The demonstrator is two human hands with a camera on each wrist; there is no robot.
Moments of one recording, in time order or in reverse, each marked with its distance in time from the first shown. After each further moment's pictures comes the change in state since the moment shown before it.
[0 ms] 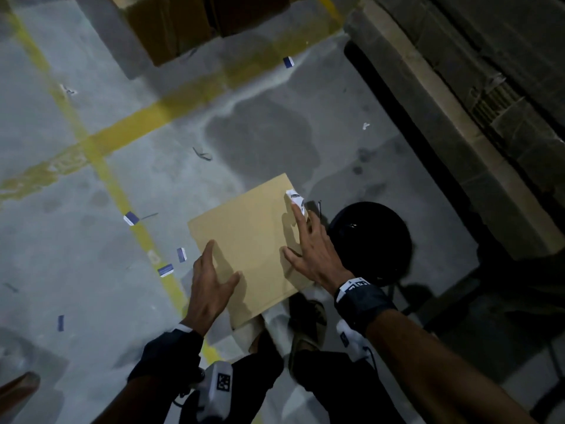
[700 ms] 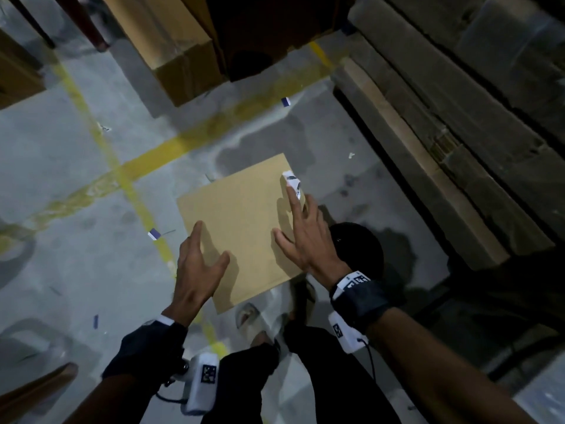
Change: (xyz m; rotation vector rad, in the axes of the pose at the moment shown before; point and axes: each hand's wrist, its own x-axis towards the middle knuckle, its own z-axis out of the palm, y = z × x) left_hand -0.065 0.174 -0.138 0.011 0.116 0.023; right_hand -0.028 -0.109 -0.191 -0.031 0.161 -0.027
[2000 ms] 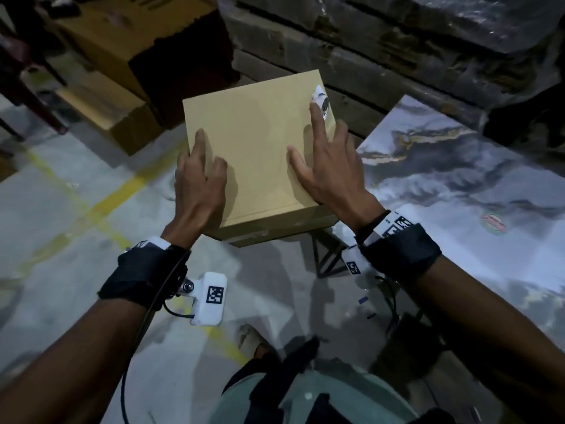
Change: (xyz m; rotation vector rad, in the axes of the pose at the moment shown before) left_hand -0.386 0.176 -0.042 -0.068 0.082 0.617; right_hand -0.431 -0.022 -0.288 -0.089 0.475 0.256
